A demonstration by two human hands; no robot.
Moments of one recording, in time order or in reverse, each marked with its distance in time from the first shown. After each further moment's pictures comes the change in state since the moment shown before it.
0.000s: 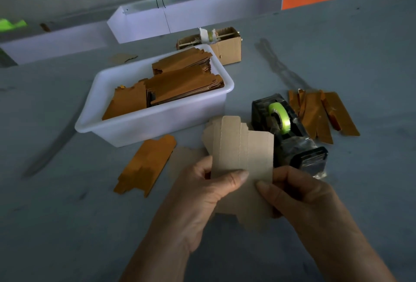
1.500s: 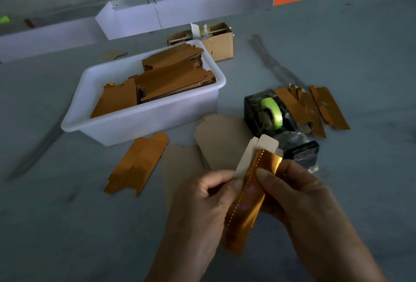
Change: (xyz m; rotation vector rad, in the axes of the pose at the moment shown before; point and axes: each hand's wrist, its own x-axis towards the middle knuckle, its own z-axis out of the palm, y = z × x) left_hand -0.018 -0.007 0.018 0.156 0.124 0.137; right_hand -0.001 0.003 0.005 0.285 0.096 0.116
